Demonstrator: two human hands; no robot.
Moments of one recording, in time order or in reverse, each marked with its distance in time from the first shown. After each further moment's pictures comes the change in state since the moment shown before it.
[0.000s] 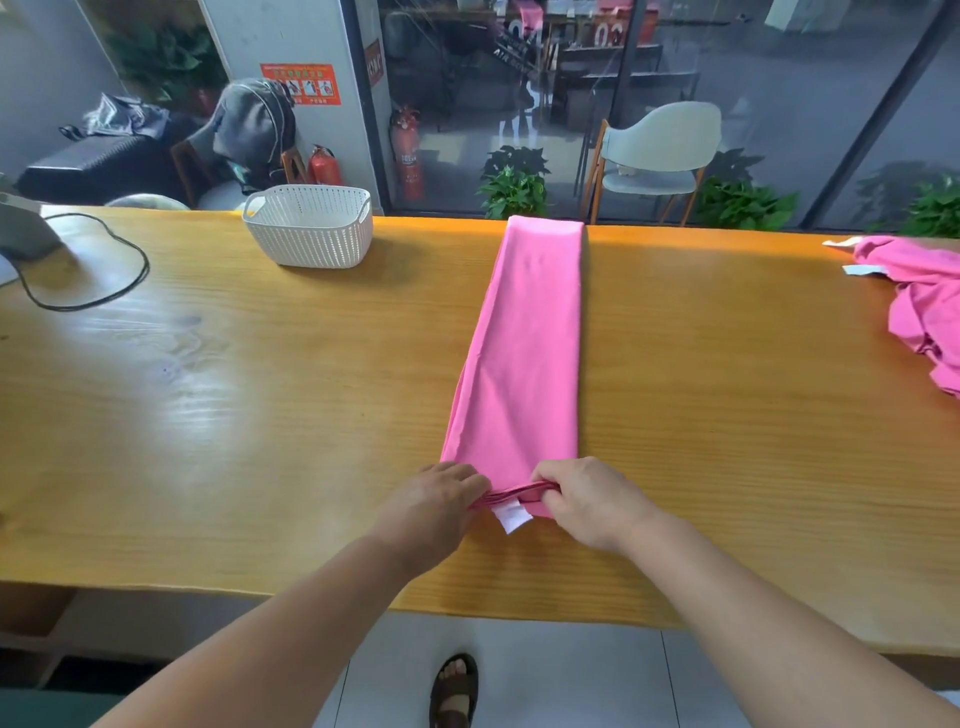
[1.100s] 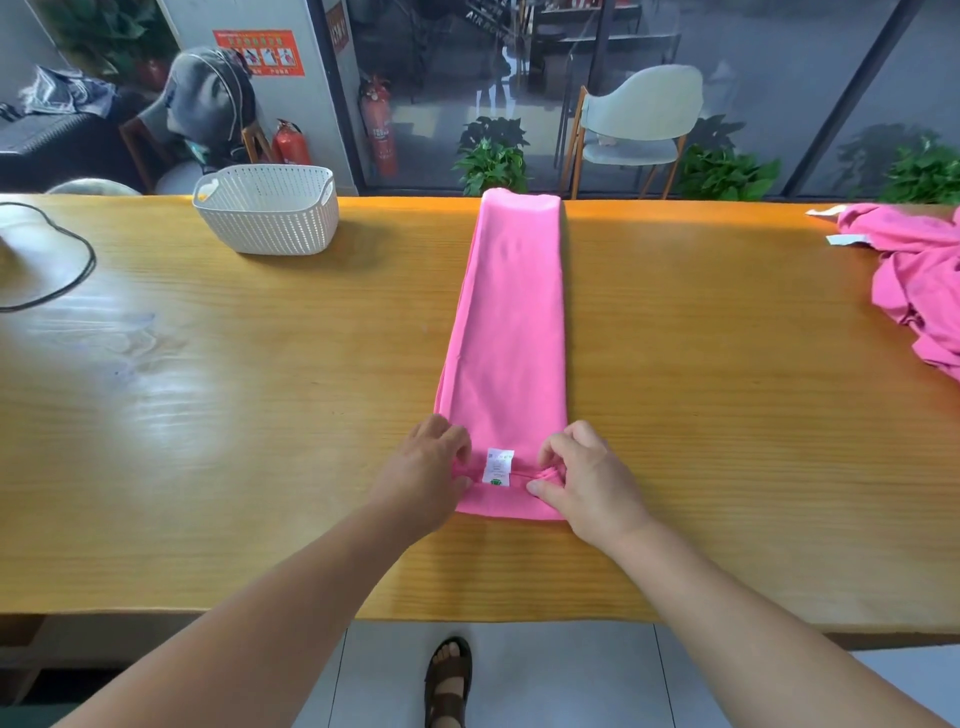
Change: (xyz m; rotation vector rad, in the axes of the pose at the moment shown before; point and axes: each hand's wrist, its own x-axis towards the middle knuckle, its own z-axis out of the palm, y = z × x) left_hand 0.039 -0.003 0.004 -0.175 -0.009 -0.295; right_hand 0.010 0.038 0.023 0.124 0.340 -0.020
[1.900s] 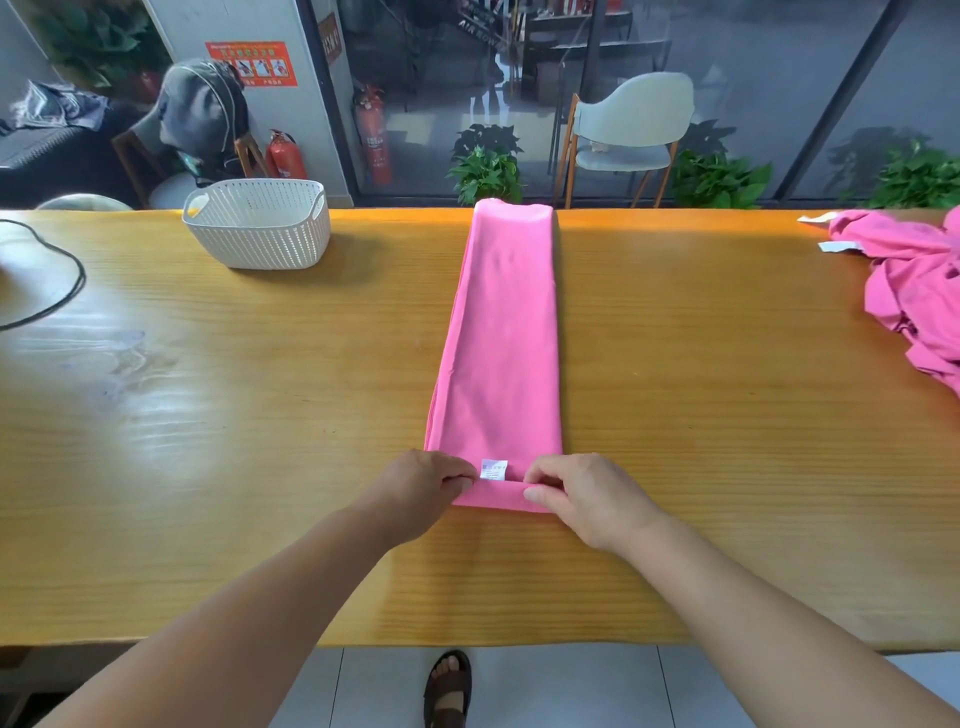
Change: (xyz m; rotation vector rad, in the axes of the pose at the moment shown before) left_hand 0.011 0.001 -0.014 -0.134 -0.203 -0.008; right_hand 0.010 -0.004 -0.027 -0.045 -0.234 -0.014
